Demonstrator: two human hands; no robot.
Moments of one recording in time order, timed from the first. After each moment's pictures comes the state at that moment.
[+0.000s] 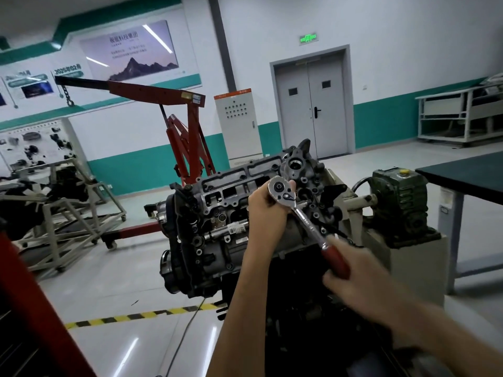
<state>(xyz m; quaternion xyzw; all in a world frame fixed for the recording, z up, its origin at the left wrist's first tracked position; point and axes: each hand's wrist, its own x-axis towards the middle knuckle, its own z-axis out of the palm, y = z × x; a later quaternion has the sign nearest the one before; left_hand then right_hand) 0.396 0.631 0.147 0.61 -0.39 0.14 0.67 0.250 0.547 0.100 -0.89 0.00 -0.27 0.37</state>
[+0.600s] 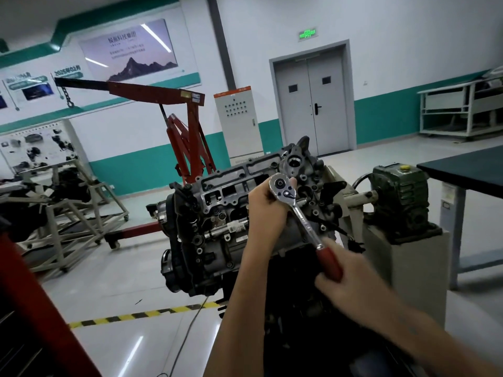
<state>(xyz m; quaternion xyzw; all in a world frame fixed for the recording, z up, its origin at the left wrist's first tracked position) 0.394 0.627 0.150 0.62 -0.39 0.14 0.67 0.251 0.556 0.091 -0.87 0.01 -0.29 0.41</state>
